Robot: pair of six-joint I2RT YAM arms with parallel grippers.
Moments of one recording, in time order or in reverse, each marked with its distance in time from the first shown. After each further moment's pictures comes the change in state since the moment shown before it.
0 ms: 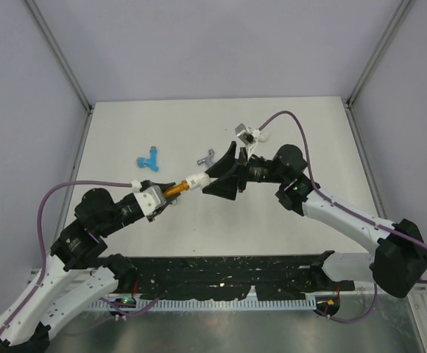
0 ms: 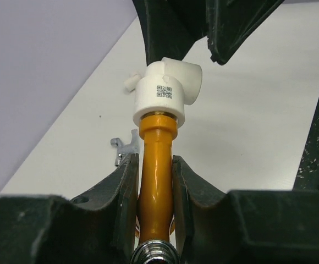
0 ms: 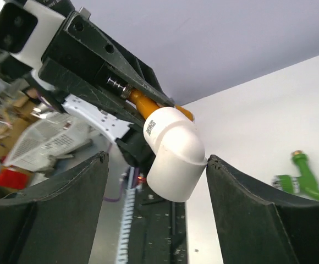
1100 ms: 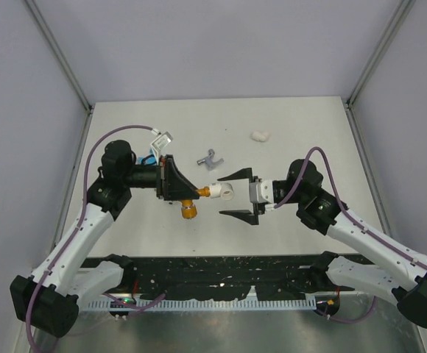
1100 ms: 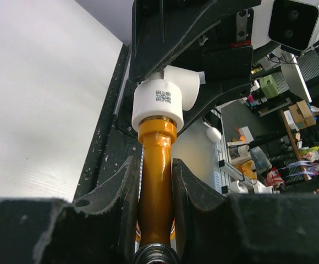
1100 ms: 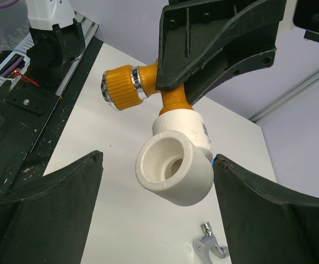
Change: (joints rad) left arm 0.335 0.451 0.069 0.285 0.883 -1.019; right arm 0.038 -0.343 -0.074 -0.529 -0.009 -1.272
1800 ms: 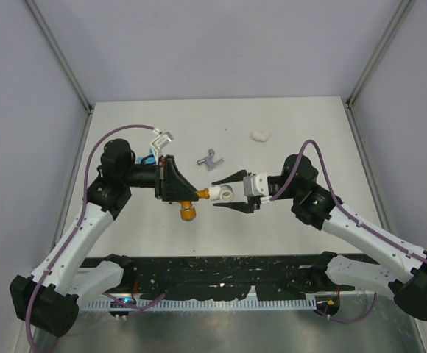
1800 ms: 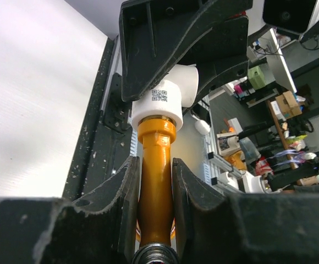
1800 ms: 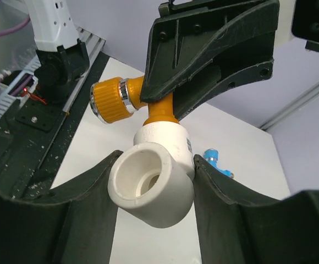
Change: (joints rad) left arm 0.000 0.009 0.008 0.032 0.064 -0.059; right arm 0.035 0.071 0.063 0.032 -0.010 0.037
